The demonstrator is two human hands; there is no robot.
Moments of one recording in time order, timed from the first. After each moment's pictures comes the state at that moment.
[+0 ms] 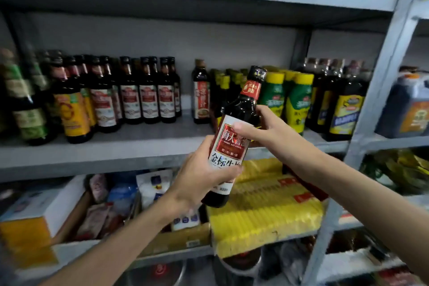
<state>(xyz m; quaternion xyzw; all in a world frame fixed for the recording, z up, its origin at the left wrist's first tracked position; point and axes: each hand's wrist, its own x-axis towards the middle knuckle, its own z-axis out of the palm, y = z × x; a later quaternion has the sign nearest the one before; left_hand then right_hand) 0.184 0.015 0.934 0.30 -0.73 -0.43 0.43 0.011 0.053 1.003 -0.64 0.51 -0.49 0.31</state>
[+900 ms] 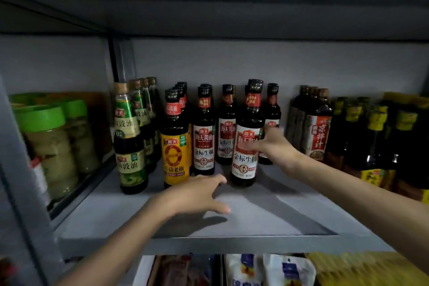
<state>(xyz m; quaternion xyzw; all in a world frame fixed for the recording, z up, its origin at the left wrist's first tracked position) 0.449 -0.236 0.951 0.49 -0.86 -0.16 0.03 0.241 -0.246 1.003 -0.64 0.47 -0.48 0.36</state>
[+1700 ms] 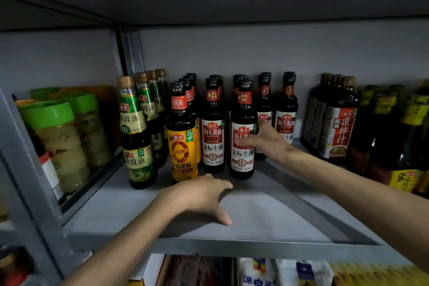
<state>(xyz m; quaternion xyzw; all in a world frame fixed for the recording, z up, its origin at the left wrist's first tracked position) 0.445 -0.248 0.950 0.53 -0.84 -0.13 -0.07 0.252 -0.302 0.981 -0.68 0.42 -0.45 0.39</state>
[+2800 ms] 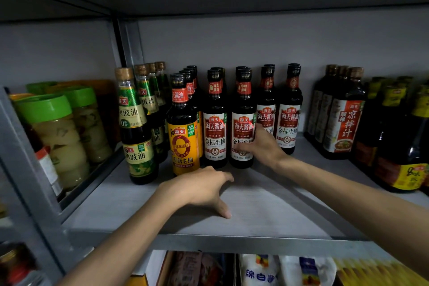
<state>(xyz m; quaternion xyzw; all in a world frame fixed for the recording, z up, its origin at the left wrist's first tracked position) 0.446 -0.253 0.950 0.52 -0.85 -0.12 -0.06 0.266 -0.323 0.946 -0.70 0.50 -0.43 0.28</state>
